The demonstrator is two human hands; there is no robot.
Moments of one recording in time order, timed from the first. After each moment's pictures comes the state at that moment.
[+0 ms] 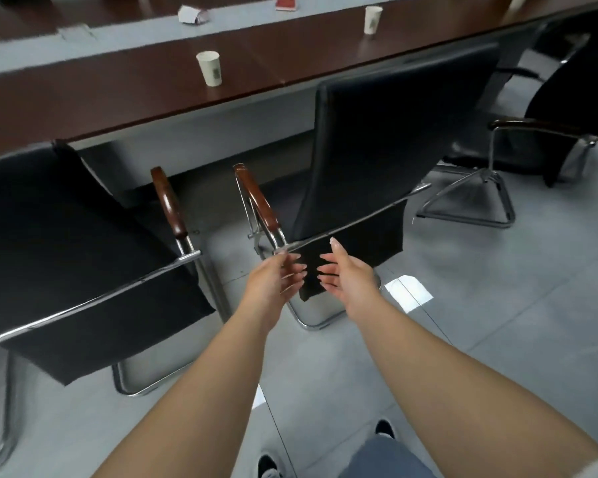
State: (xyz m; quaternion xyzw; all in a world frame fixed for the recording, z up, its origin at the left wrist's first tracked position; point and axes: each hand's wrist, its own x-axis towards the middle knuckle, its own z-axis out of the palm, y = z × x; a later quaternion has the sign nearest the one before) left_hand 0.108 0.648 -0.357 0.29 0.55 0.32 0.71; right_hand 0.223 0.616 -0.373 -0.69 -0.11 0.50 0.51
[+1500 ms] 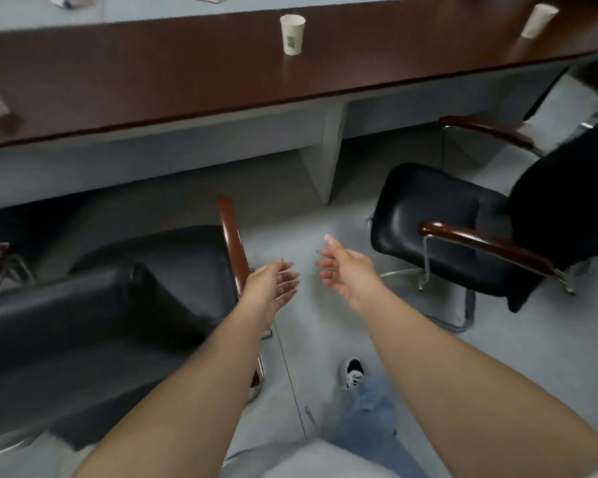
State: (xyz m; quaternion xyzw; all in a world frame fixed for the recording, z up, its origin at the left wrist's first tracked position) left_hand 0.756 0.934 -0.415 0.18 0.59 0.33 0.71; right_hand 0.880 0.923 -0.401 -0.67 -0.16 0.57 0.45
